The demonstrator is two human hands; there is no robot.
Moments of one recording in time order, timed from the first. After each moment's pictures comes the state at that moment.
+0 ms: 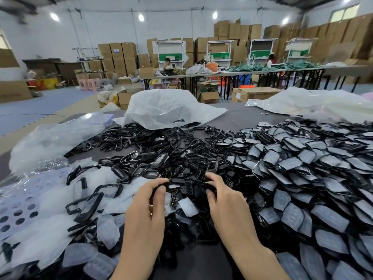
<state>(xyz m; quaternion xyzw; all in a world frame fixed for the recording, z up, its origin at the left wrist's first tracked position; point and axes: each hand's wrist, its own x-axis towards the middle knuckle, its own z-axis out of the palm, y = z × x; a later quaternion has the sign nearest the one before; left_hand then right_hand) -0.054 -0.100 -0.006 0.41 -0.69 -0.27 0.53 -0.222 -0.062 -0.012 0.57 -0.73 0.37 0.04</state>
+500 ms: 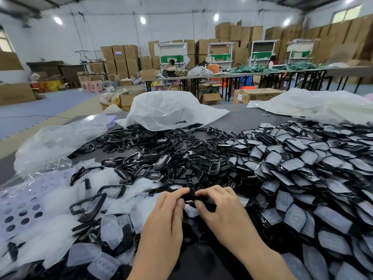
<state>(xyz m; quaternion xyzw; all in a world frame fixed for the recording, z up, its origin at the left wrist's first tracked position) -0.063 -0.085 -0.014 0.37 -0.77 -0.22 0.47 -0.222 -0.062 -0.017 0.62 -0.69 0.37 -0.04</state>
